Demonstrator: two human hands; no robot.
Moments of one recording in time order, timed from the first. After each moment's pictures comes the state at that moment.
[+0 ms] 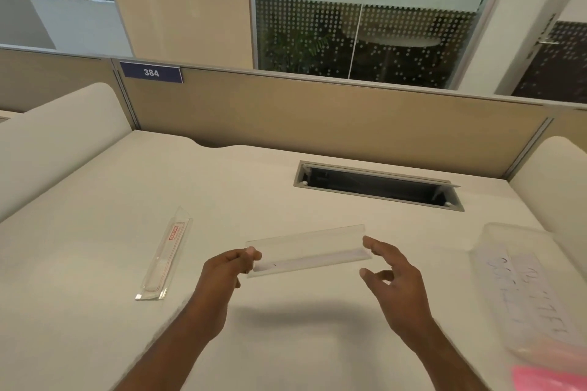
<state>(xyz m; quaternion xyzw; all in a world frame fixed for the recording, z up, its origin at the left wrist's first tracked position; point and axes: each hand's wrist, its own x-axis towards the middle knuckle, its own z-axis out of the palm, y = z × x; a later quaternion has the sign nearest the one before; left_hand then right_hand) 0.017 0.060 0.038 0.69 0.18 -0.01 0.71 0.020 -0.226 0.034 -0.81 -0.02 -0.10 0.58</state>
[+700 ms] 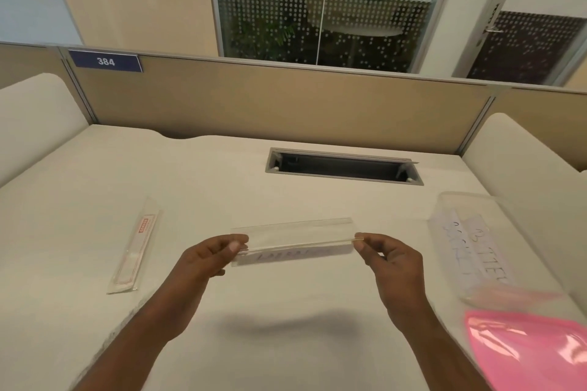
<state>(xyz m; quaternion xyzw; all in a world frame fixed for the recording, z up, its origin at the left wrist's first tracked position) -0.020 0.059 0.066 0.71 0.01 -0.09 0.70 -0.019 -0.241 0.050 -0.70 0.09 -0.16 0.69</state>
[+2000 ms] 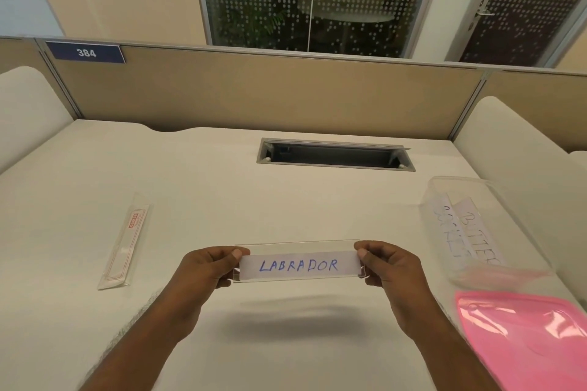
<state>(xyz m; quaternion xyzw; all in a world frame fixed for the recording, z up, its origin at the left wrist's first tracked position) -0.024 0.037 0.052 0.72 0.13 -0.13 0.68 -0.044 -0.260 0.047 -0.69 0.18 -0.03 0.70</state>
